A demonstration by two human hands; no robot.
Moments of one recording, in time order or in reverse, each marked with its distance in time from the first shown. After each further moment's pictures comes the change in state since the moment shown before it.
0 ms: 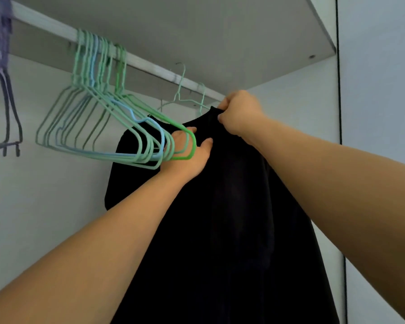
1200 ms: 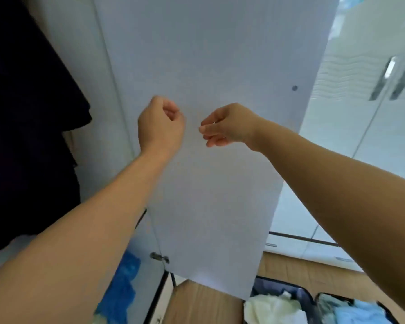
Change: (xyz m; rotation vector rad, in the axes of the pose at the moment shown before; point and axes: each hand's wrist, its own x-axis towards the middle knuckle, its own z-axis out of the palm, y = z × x) left_hand -0.369 0.189 0.193 -0.486 -0.452 -0.127; right_hand -0.396 0.271 -0.219 0.208 -0.403 0.870
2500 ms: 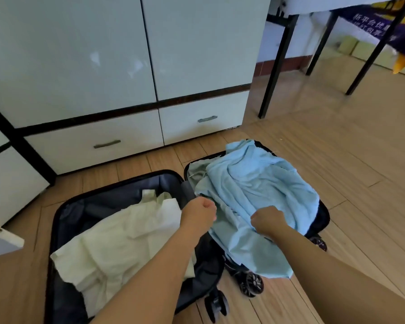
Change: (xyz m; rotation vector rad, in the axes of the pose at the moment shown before) left_hand -0.716 -0.329 0.641 -0.140 -1.351 -0.497; right_hand -0.369 1.004 0.073 -0.522 0.198 1.257
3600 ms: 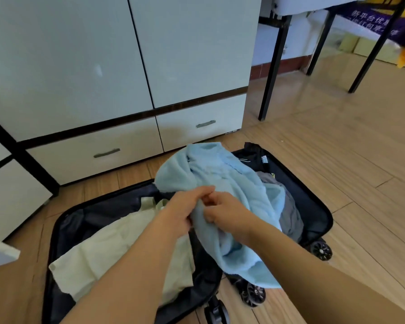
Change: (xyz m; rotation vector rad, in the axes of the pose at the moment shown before) left_hand 0.005 0.030 -0.012 -0.487 -0.081 -0.208; right_hand -0.074 -0.067 -0.042 0.914 -0.172 -0.518
